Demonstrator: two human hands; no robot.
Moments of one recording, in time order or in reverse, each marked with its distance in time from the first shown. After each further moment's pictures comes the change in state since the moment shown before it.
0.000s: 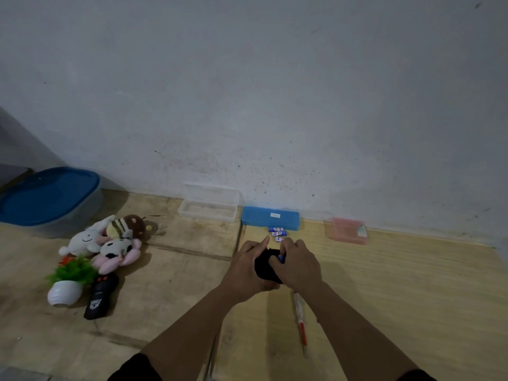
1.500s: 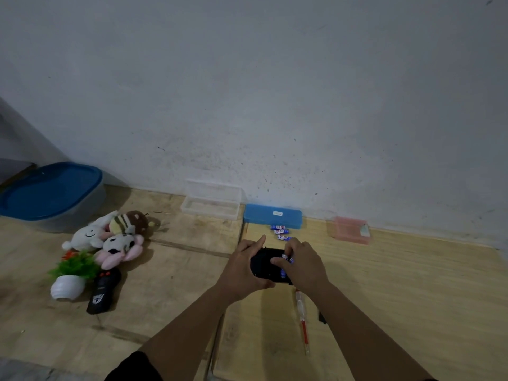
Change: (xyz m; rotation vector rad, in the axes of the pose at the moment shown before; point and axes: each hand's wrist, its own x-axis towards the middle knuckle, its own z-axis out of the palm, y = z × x) left_hand -0.006 -0.007 -0.006 0.026 0.022 -0.029; right_hand -0.002 0.012 0.000 0.142 -0.046 0.007
